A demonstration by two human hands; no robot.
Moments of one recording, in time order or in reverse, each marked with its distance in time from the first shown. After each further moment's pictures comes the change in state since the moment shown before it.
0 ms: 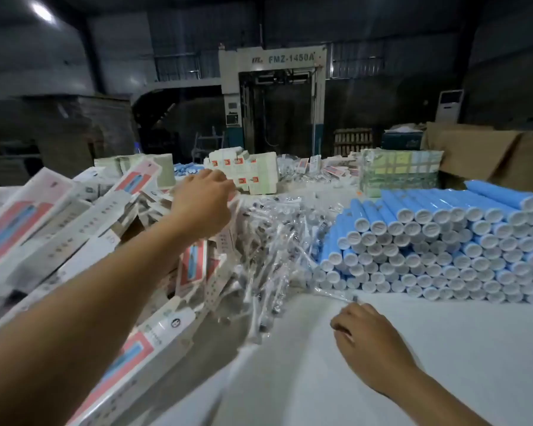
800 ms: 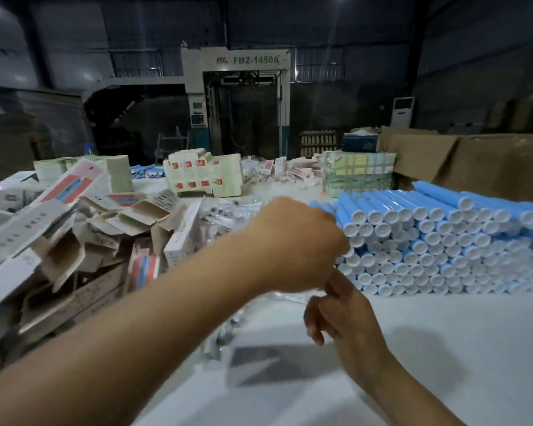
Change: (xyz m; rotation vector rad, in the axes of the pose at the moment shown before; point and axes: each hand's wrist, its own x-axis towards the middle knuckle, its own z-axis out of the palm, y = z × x) left_hand -0.048 0.166 -0.081 0.046 -0.006 0.724; right_hand -0.008 -0.022 -0.050 1.443 0.222 -0.012
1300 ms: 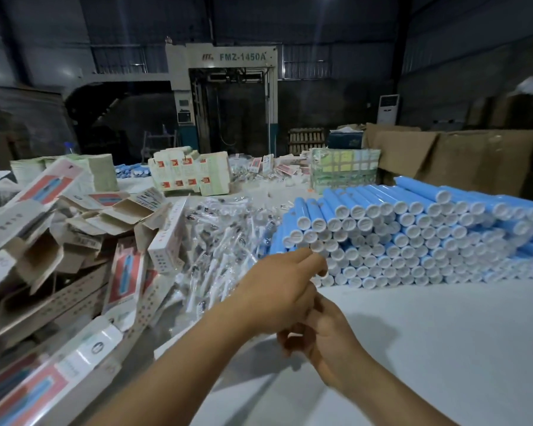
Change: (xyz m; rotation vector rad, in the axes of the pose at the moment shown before) left_hand -0.015 0.025 0.085 -0.596 0.105 -0.132; right_hand -0.004 0.017 0.006 0.176 0.088 0.339
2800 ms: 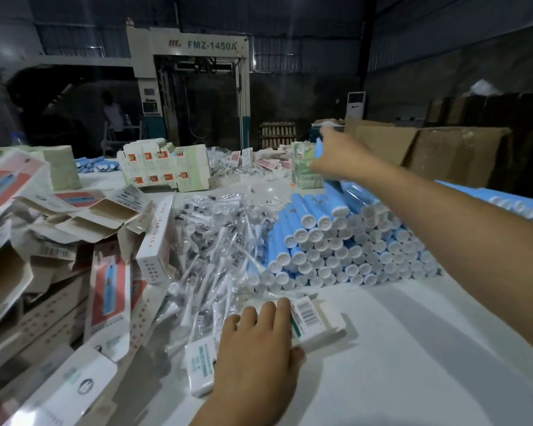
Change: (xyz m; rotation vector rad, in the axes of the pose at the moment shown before) left_hand -0.063 -0.019 0.059 0.140 -0.028 -0.349; right_hand 0.160 -0.183 0.007 -1.755 0.472 -0.189
